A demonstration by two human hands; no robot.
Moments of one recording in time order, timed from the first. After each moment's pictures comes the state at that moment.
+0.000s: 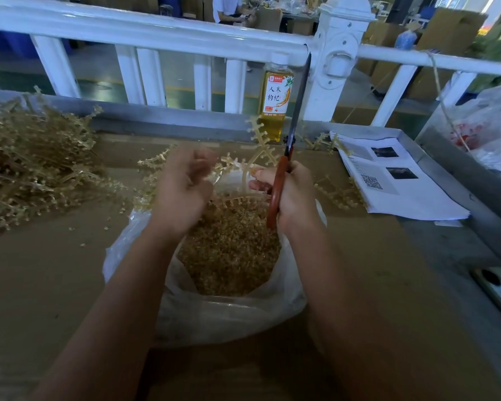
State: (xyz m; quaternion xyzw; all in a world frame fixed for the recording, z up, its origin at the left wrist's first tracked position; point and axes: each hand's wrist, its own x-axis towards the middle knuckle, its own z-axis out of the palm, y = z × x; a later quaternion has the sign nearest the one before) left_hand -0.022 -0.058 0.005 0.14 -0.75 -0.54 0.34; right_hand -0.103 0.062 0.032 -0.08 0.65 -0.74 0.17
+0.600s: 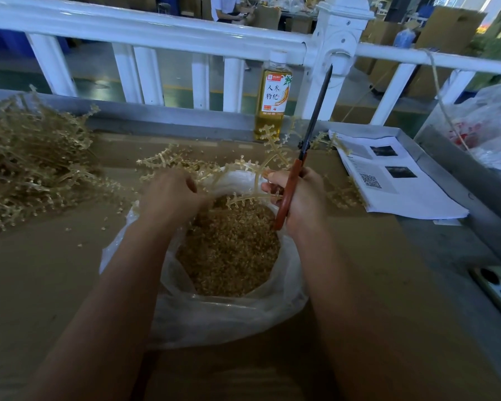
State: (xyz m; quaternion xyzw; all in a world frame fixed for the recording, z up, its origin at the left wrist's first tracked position) left_hand -0.029 -0.083 0.001 0.30 -0.91 -0.24 0.16; right_hand -0.100 0.070 0.033 0.00 0.63 -0.76 0.16
